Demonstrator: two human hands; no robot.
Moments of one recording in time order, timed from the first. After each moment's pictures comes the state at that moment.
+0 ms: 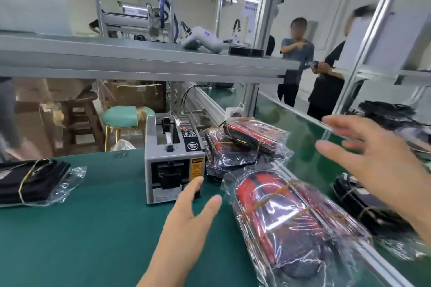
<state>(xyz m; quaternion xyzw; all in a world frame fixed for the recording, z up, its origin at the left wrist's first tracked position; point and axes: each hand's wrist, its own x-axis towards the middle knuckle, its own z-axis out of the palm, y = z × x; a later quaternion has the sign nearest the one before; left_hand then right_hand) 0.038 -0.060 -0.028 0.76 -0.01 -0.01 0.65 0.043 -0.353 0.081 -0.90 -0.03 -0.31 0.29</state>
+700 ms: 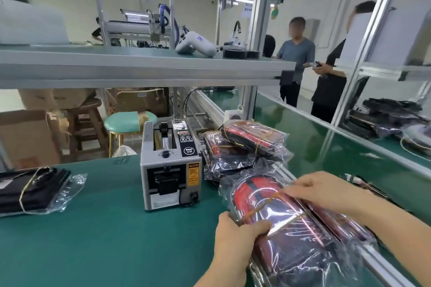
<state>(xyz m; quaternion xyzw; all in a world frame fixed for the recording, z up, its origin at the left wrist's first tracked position) 0.044 -0.150 -0.043 0.64 0.11 -0.20 0.74 0.062 -0.340 0.029 -0.96 0.11 0.09 0.25</state>
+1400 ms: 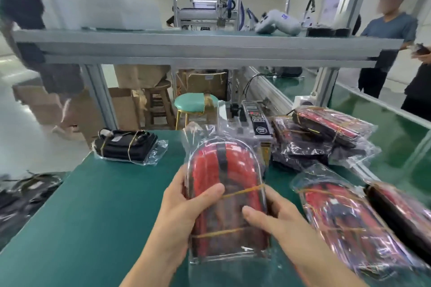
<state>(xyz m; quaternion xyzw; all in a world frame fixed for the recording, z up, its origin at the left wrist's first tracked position) 0.002 0.028 -0.027 0.58 -0.03 0.07 0.81 0.010 -0.155 -0.027 -0.72 -0.12 0.14 0.67</state>
